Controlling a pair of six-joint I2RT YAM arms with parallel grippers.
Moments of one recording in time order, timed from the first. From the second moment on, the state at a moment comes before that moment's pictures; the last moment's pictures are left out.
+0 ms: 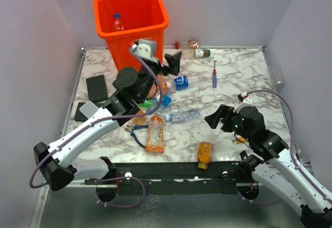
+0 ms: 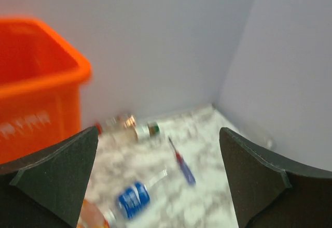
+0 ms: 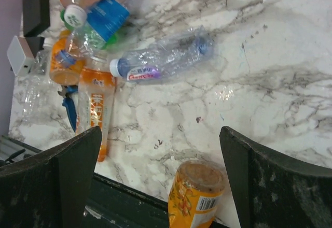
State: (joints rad) left arm -0.83 1.22 1.29 0.33 -0.40 -0.05; right arm 0.58 0.56 0.60 -0.51 0.08 0.66
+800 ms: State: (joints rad) left arm -0.84 0.86 0.60 0.24 -0.29 -0.37; right arm 0.61 0.84 0.51 -0.66 -0.21 0.87
